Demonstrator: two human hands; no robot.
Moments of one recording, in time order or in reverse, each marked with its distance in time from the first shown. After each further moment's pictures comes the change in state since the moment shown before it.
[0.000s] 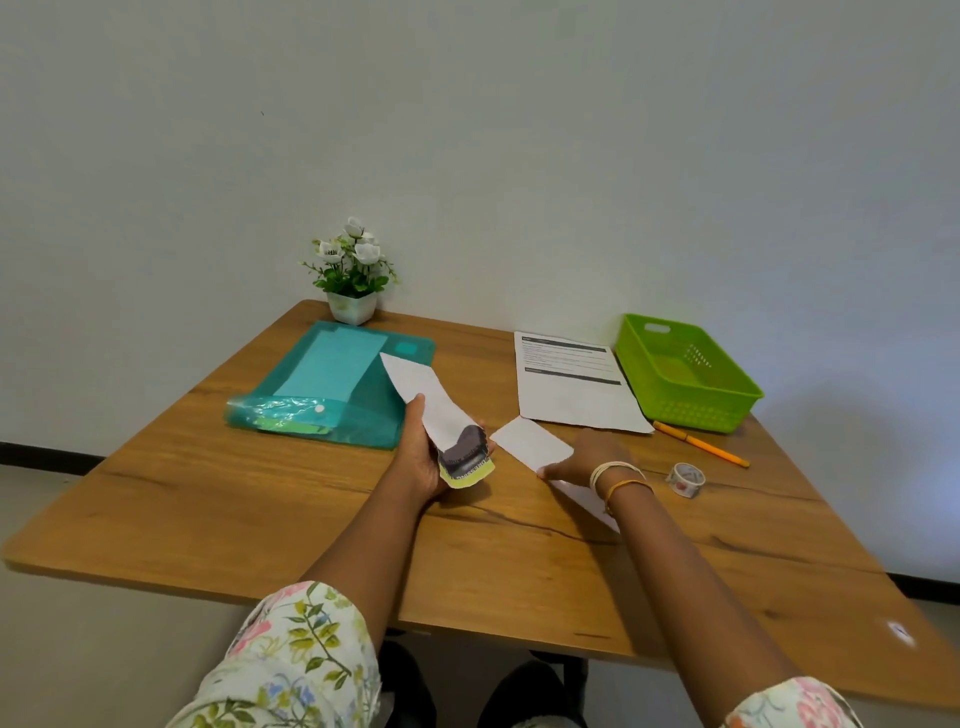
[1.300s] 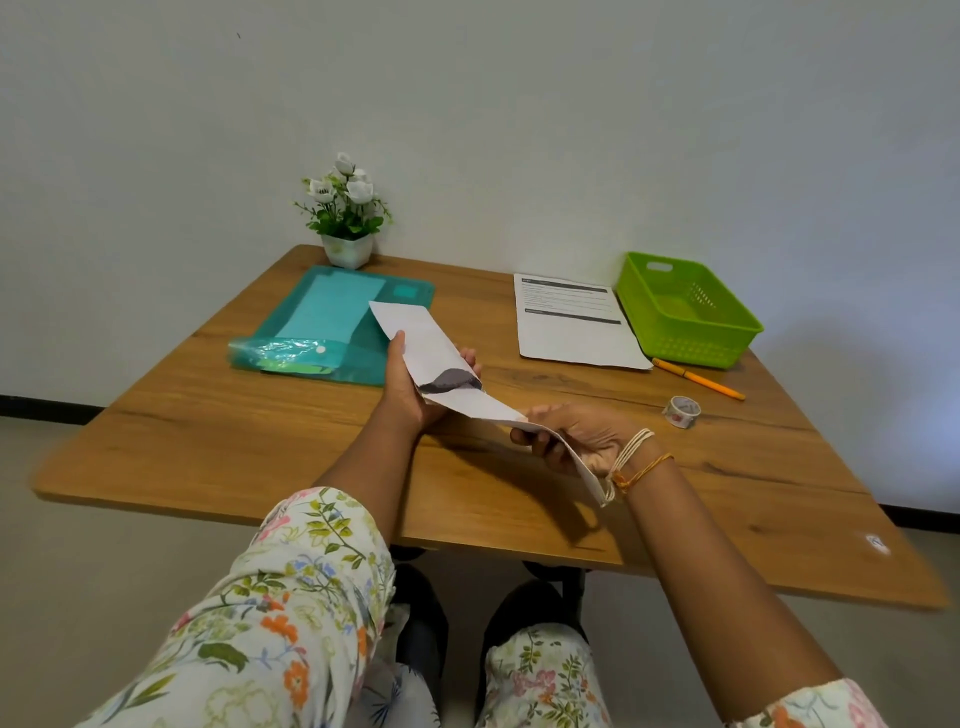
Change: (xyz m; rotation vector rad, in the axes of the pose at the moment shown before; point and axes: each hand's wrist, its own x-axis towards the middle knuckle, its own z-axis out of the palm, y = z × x) left_hand -0.021 0.012 0.000 -0.084 -0.067 -0.046; right_hand -0.096 0.004 -0.008 1.444 -0.887 -0.060
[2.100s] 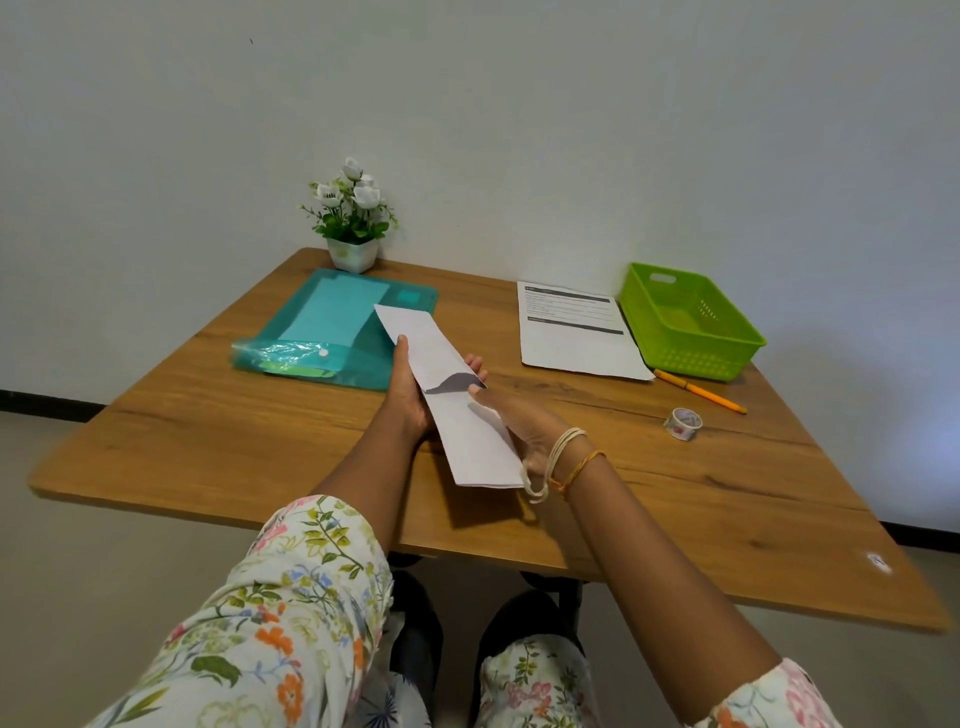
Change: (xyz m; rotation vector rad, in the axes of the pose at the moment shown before) left_hand 0.003 0.001 0.002 0.067 -0.036 -0.031; right_hand 0.032 0.000 0.060 -0.099 0.224 -0.070
